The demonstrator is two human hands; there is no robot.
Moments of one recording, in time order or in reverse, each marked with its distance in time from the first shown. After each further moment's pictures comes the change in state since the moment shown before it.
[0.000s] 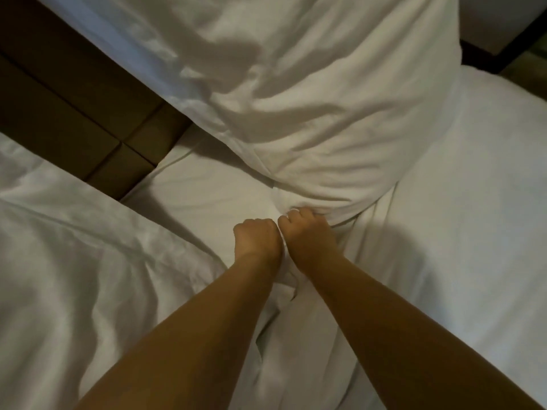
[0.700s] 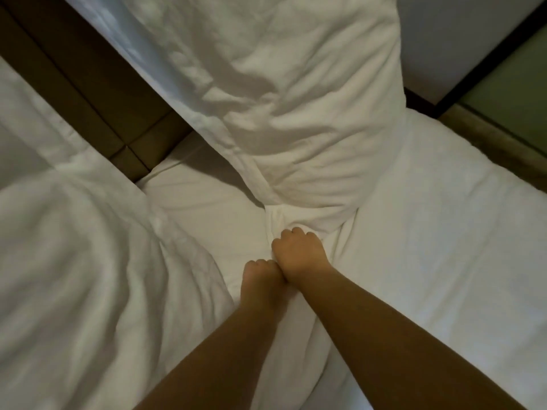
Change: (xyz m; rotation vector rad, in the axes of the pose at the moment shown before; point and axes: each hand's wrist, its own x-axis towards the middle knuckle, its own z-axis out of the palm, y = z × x) left_hand -0.094 0.020 0.006 -0.151 0.047 0.262; right_hand -0.037 -0.027 -0.052 -0.195 -0.452 0.104
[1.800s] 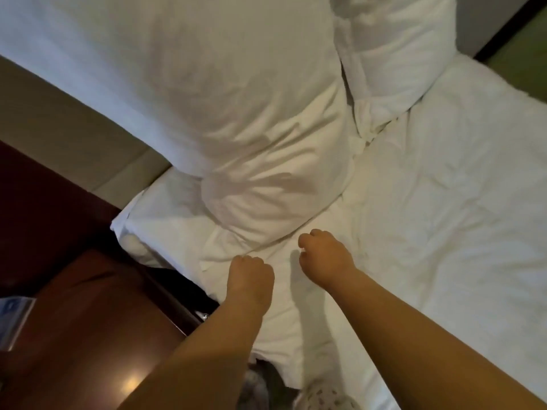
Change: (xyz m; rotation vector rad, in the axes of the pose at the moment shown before) left_hand -0.405 -0.150 0.206 0.185 -0.099 -0.018; right_hand -0.270 -0.364 0.065 0.353 0.096 0.171
